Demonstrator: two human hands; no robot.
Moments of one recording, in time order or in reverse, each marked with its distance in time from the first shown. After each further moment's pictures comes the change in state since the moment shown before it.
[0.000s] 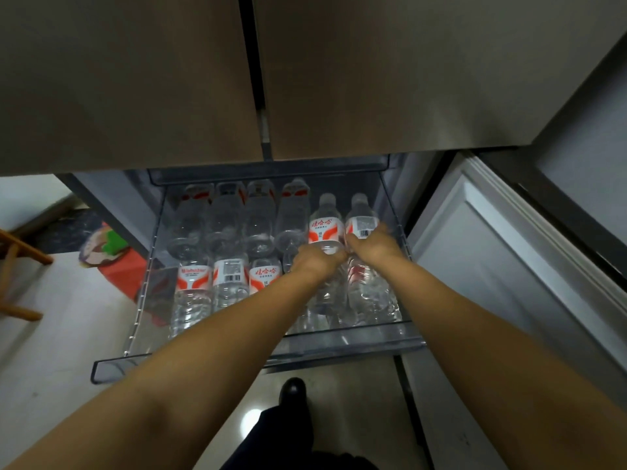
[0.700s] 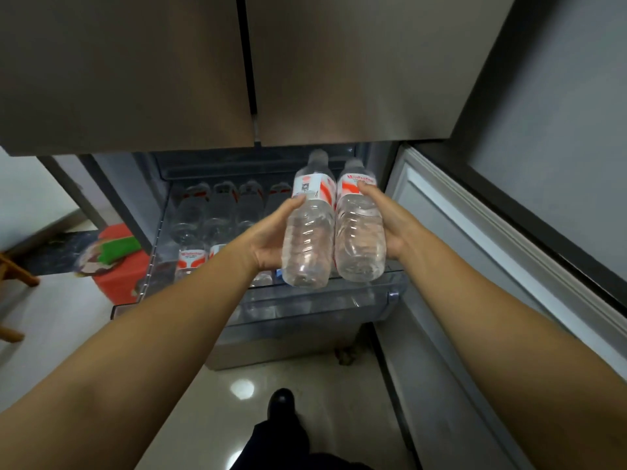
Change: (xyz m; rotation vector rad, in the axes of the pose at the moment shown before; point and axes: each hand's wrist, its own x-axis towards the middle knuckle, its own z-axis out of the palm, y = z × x) left_hand -0.098 -0.003 -0.061 -0.763 -0.772 0.156; right_hand -0.114 0.012 -0.085 1.041 -0.554 -0.052
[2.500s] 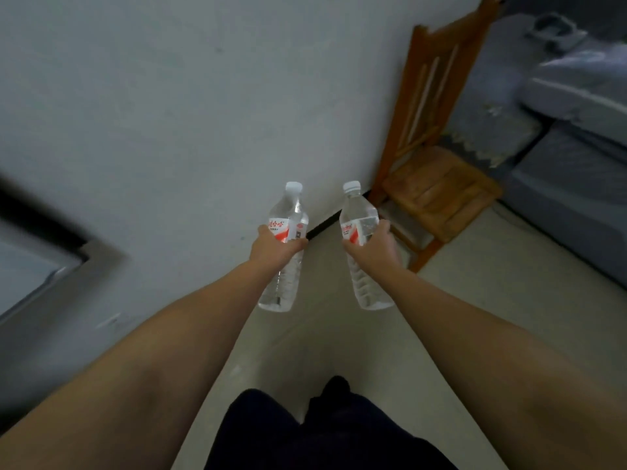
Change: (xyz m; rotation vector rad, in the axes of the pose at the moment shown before) left_hand -0.286 -0.563 0.228 1.643 -1.101 -0.144; right_hand -0.557 0.611 0.019 0.470 2.159 0.153
